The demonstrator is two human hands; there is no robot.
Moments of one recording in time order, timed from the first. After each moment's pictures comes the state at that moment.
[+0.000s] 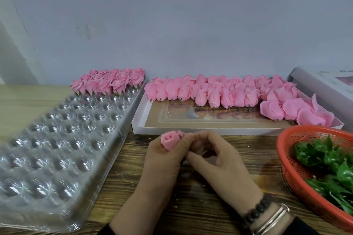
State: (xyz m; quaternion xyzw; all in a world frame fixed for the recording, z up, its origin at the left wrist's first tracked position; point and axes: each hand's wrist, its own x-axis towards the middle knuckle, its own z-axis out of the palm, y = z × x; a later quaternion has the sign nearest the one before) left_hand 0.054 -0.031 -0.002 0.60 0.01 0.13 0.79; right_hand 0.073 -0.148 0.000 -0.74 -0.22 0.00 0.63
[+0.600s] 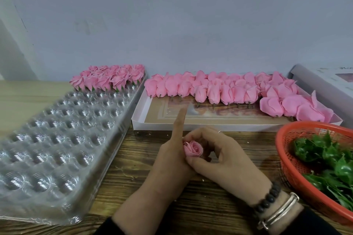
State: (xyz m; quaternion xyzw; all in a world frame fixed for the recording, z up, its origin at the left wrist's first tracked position) left_hand 0.051 -0.033 -0.005 0.85 -0.08 0.14 0.51; right_hand 0.073 -0.160 0.015 -0.77 -0.31 0.04 0.56
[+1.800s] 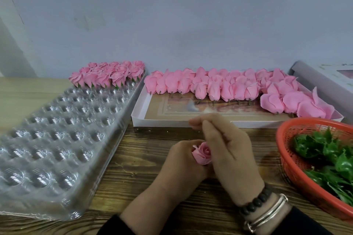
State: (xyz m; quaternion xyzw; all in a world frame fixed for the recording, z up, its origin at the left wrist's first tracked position) left_hand 0.051 -0.042 -0.008 0.83 -0.13 0.07 0.54; right_hand 0.068 -0.147 0.011 -0.72 -0.27 -0.14 0.63
